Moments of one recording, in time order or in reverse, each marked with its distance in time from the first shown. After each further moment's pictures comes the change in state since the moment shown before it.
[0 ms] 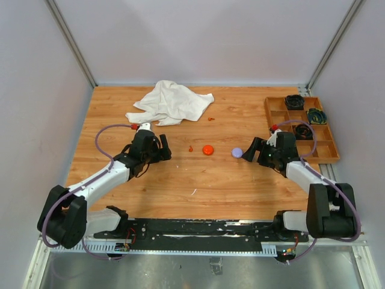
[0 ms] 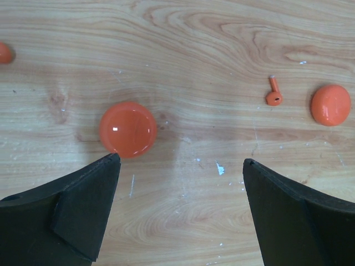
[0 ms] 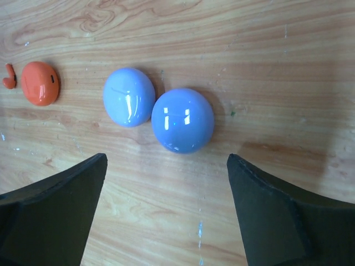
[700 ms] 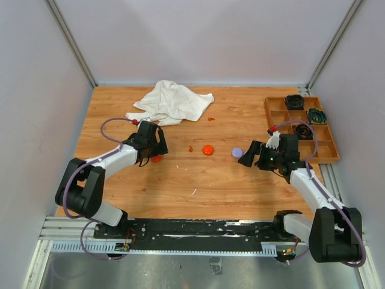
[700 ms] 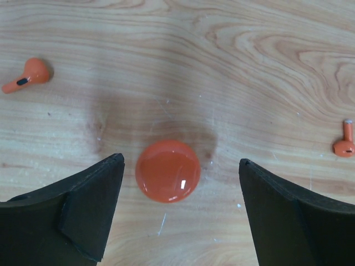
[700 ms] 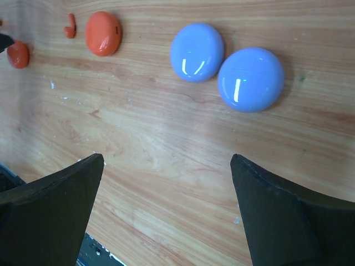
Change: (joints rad) left arm 0.085 0.261 0.141 -0.060 -0.050 0.008; right arm 0.012 -0.220 -0.001 -0.214 -0.135 -0.047
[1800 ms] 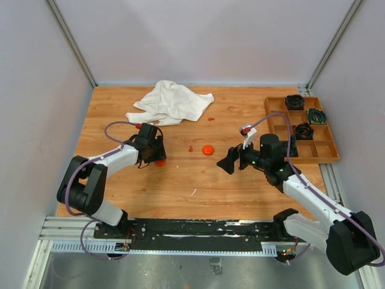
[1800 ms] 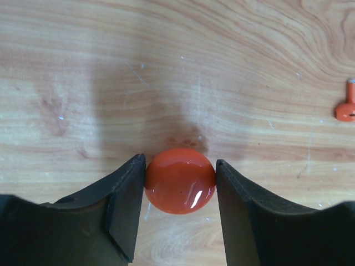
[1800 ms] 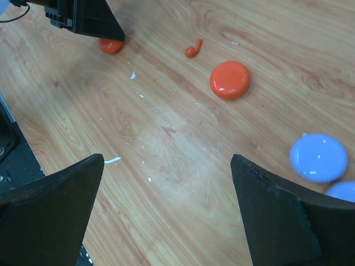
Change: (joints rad) left arm 0.007 0.070 0.017 -0.040 0.126 0.009; right arm 0.357 -0.088 0.002 0.244 -0.004 -0.142
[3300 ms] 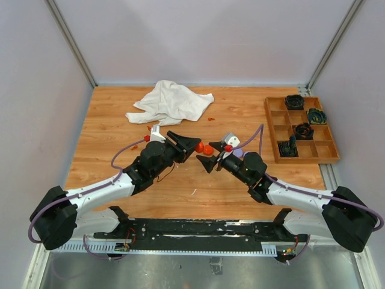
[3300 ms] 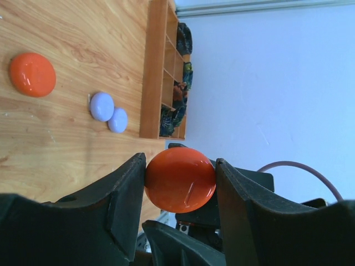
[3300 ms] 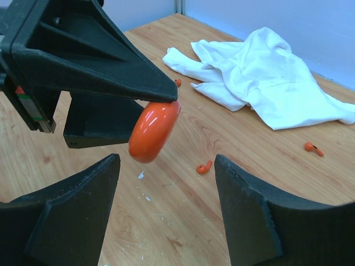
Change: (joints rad) left arm -0.435 -0.393 -0.227 0.639 -0.078 -0.877; right arm 0.450 0.139 -0.126 0.770 0.471 -0.161
